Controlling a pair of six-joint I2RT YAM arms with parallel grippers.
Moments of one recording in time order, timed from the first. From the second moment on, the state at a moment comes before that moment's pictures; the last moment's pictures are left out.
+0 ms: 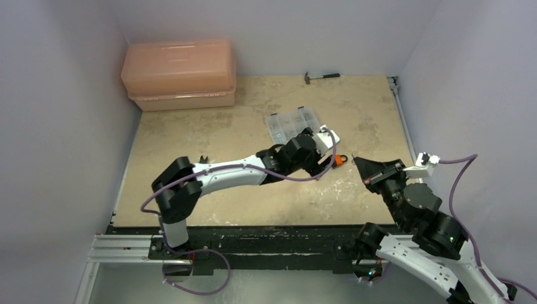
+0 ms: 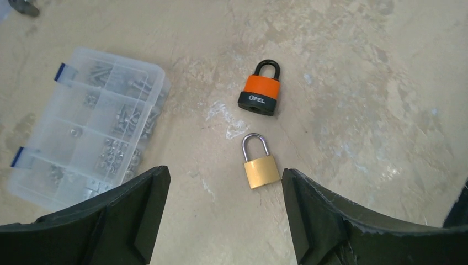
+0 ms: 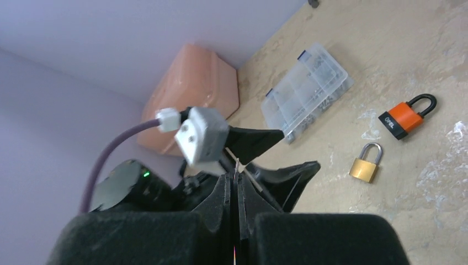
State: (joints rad) left arm -1.11 1.76 1.28 0.04 -0.21 0.09; right arm 0.89 0.32 0.86 -0.71 0.69 1.06
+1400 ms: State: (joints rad) left arm -1.05 2.09 1.49 -0.41 -0.44 -0.59; right arm 0.88 0.23 0.84 -0.84 0.71 1.14
